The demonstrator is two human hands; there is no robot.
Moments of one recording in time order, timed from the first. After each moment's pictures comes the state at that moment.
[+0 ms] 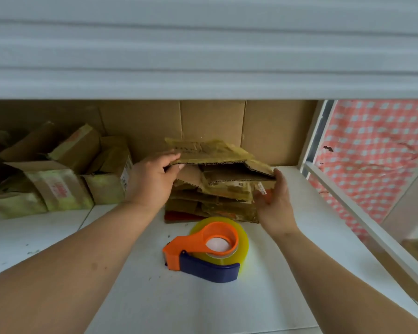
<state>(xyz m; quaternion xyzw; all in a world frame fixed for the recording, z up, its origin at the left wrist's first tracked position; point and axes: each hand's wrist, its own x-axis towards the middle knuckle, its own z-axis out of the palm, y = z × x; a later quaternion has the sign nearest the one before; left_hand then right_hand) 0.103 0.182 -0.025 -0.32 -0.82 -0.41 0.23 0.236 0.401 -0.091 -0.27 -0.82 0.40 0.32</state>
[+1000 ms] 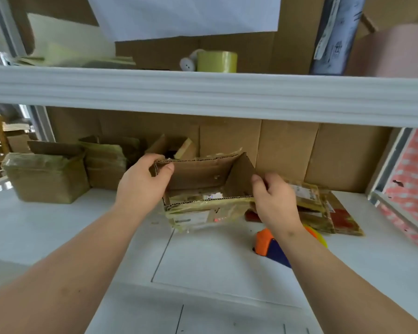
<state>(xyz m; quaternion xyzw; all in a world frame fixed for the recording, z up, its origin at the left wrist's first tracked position) 0.162 -0.069 0.032 -0.09 -0.86 -0.45 0.19 0.236 0.163 0.005 -0.11 -0.84 0.40 0.34</state>
